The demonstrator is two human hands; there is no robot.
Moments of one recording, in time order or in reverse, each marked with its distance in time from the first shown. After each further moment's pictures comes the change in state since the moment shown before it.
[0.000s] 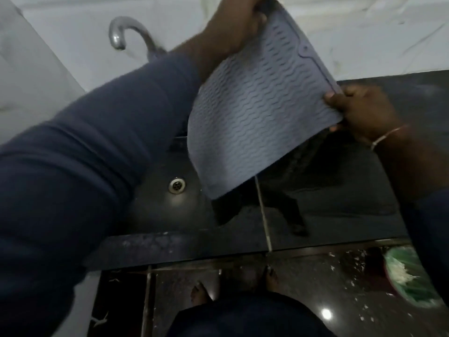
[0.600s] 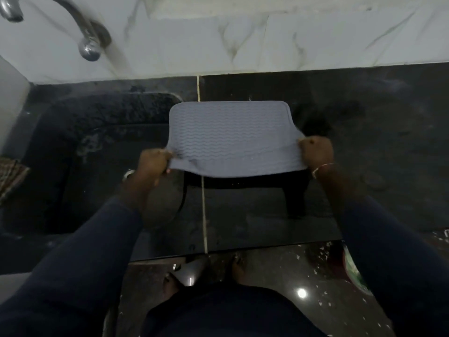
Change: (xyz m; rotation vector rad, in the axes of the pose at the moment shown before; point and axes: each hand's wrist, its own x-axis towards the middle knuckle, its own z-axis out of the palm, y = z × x) left_hand -0.201 -0.054 0.185 -0.649 0.119 -1.247; right_hand 0.041 0.171 -0.061 -0.353 0.172 0.207
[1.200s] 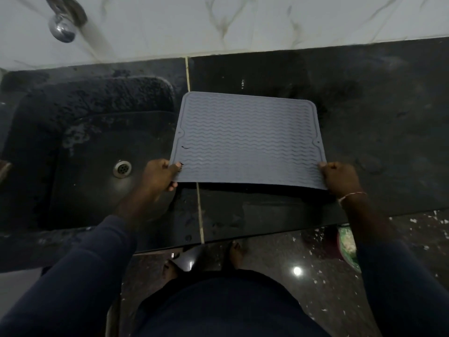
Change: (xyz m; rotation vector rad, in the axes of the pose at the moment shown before) left_hand -0.044 -0.032 0.010 0.233 -0.197 0.018; right_hand -0.047 0.080 -0.035 -0.155 -0.021 0.209
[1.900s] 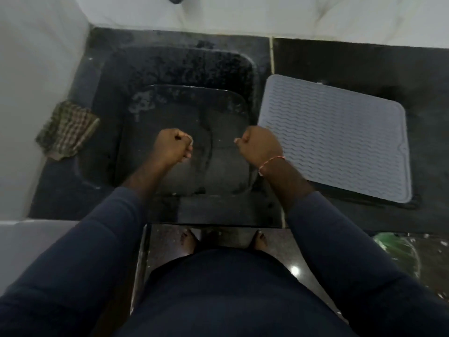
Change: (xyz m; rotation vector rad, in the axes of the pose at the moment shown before) left_hand 0.021 -0.084 -0.192 -0.080 0.125 0.019; right_hand -0.163 -0.266 0.275 -0.351 -0.275 -0.593
